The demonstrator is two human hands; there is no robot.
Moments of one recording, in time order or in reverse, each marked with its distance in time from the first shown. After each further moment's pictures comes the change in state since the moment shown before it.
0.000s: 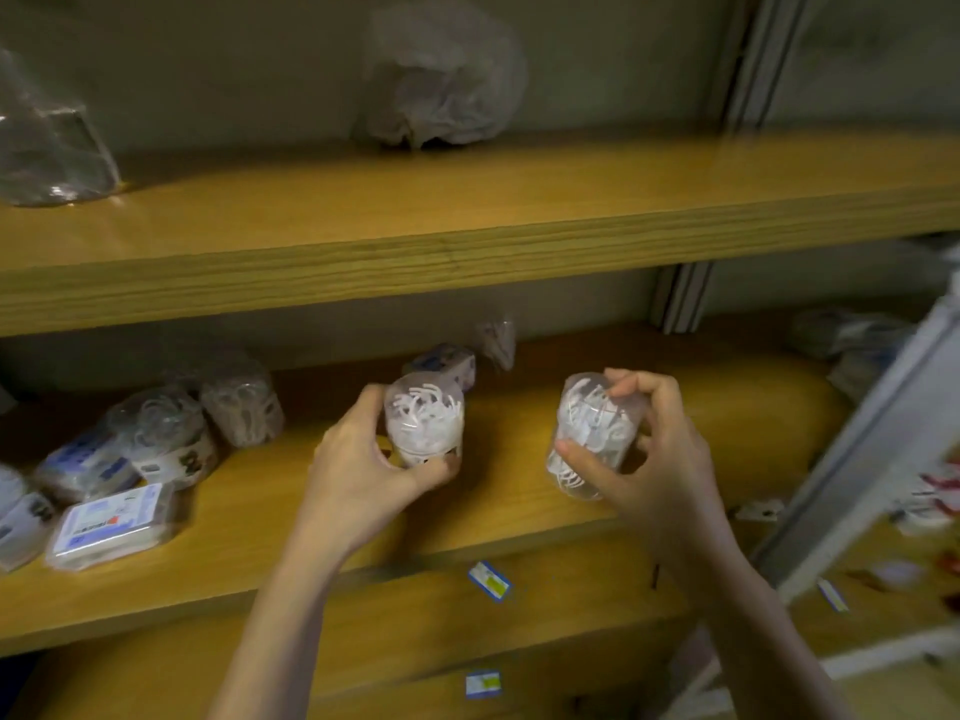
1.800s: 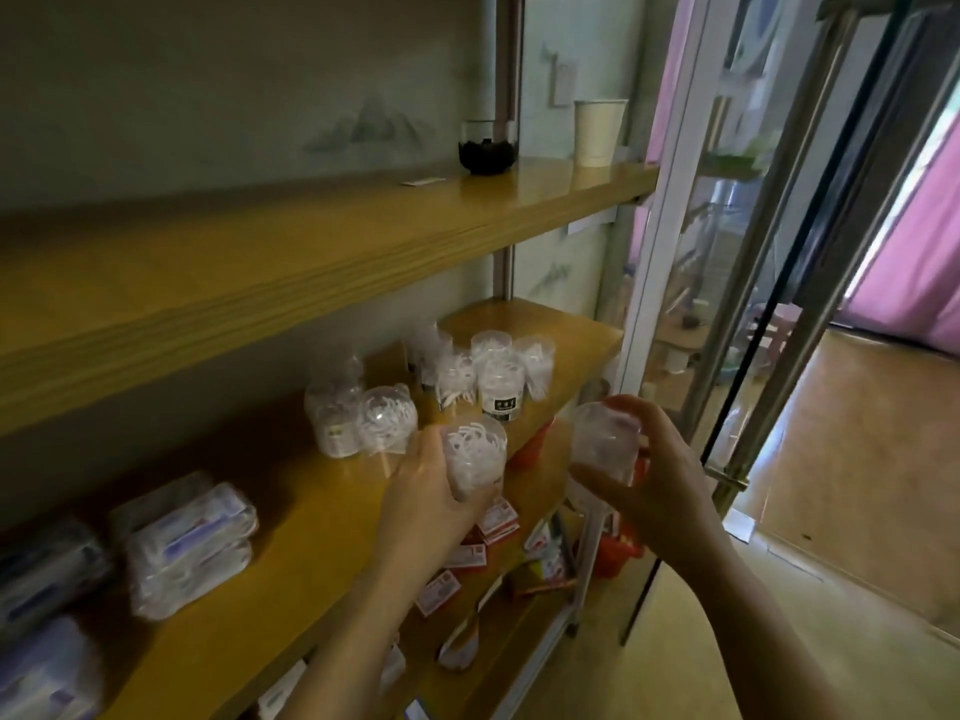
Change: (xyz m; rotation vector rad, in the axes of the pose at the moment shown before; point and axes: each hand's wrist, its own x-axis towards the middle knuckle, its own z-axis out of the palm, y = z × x) left_hand 0.053 0.483 0.657 -0.164 -0.497 0.456; right_hand 0.028 0.351 -0.644 -0.498 0.481 0.325
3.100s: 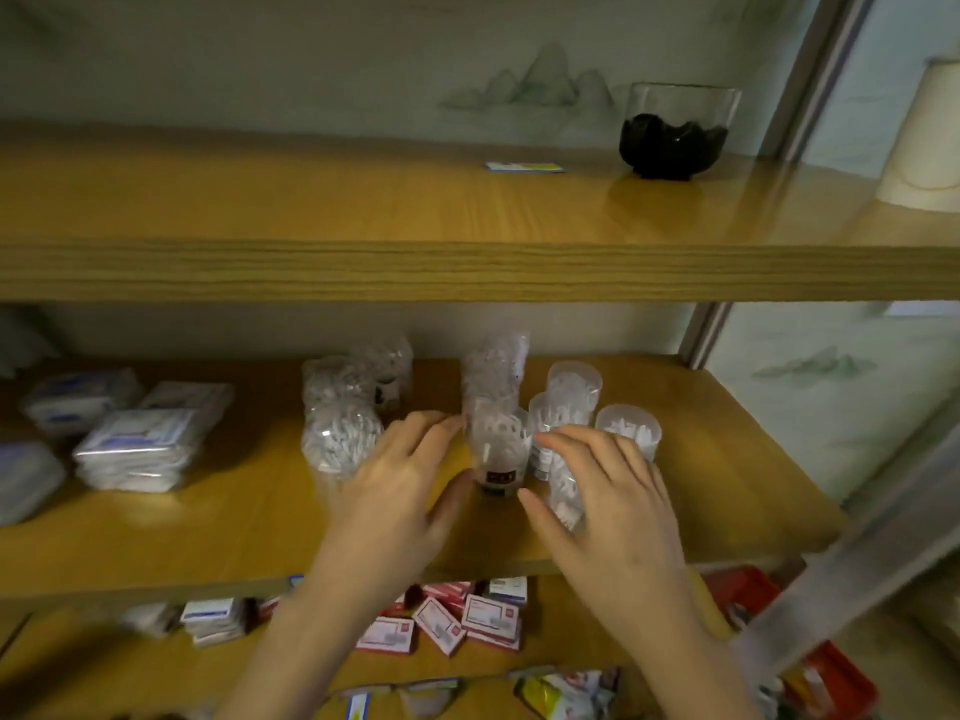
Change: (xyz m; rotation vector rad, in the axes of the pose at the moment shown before) left_hand 0.104 0.048 0.075 0.646 0.362 -0.303; right_hand 0.203 0.082 0.053 -0.118 -0.410 -0.686
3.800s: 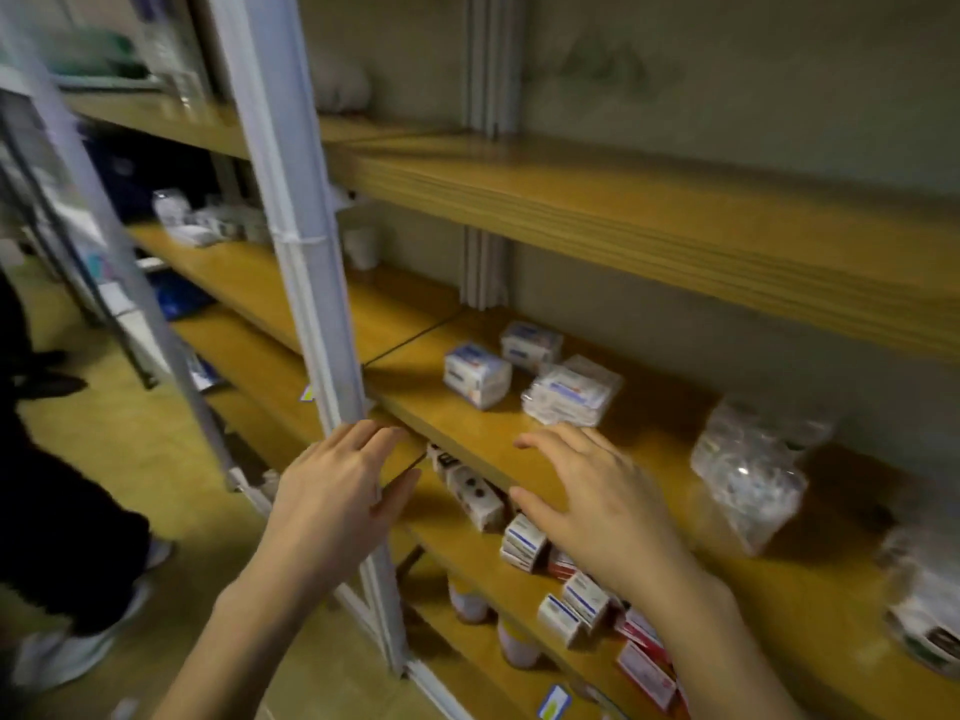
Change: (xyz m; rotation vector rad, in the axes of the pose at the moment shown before) left_hand -0.201 -0.140 -0.164 0.545 0.078 -0.692; right_hand 0.027 -0.241 0.062 0.351 -0.516 -0.797
